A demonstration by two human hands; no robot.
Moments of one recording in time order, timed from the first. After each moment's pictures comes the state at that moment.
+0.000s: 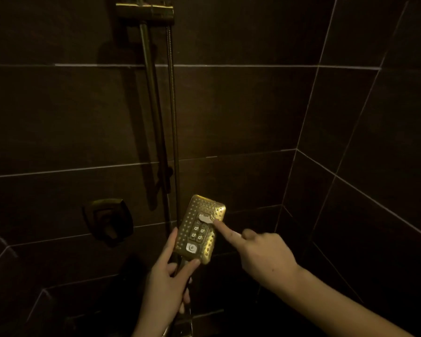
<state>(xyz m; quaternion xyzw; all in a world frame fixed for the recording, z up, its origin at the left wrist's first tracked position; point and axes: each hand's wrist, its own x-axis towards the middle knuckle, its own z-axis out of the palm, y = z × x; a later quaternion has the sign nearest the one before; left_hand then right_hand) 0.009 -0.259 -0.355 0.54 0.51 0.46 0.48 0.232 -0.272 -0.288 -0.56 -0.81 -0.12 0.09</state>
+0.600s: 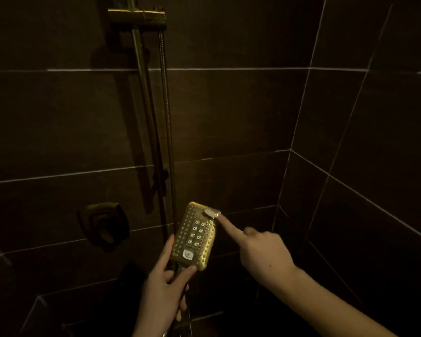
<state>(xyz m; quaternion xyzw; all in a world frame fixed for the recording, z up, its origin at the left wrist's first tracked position) 0.009 -0.261 -0.359 0.53 0.53 0.43 0.49 0.238 -0.267 -0.297 -0.59 -0.79 -0.09 0.13</state>
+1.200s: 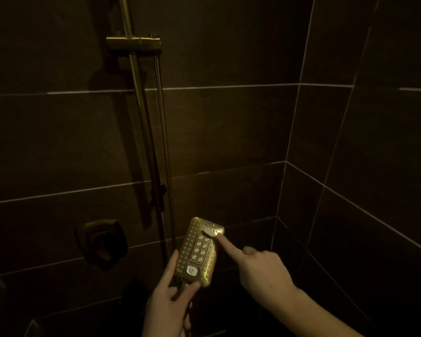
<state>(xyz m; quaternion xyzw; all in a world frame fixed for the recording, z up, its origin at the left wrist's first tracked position) 0.026 -0.257 -0.352 0.52 0.53 0.42 0.52 0.243 -0.266 -0.311 -0.58 -0.80 -0.05 0.15</state>
